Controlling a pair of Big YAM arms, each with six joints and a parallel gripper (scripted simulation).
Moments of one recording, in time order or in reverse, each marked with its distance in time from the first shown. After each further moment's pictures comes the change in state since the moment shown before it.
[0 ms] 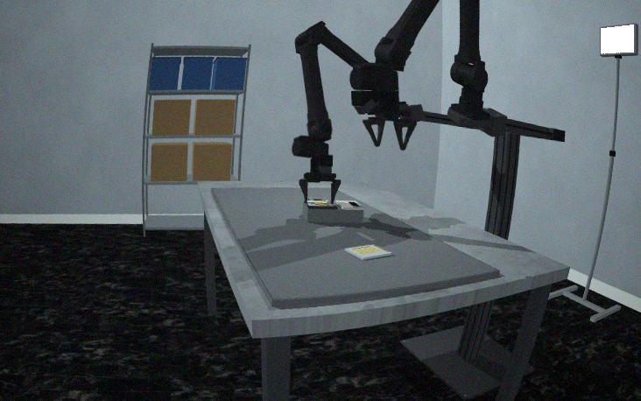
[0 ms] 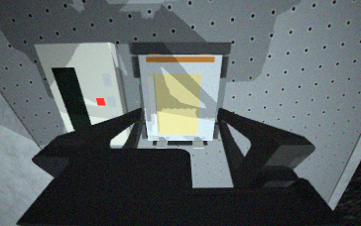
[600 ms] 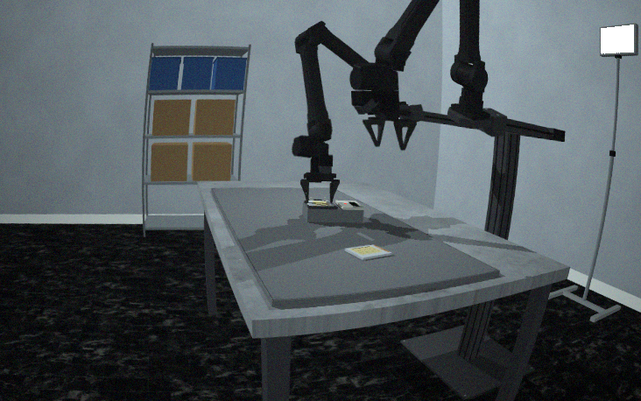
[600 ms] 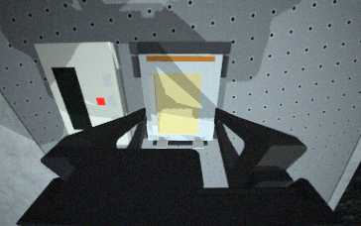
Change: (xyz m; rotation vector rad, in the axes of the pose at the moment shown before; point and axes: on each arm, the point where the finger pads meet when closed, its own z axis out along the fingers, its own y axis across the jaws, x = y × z) left arm 0.000 0.000 0.000 0.000 0.000 -0.001; right arm 0.000 0.000 0.000 0.000 0.000 0.000
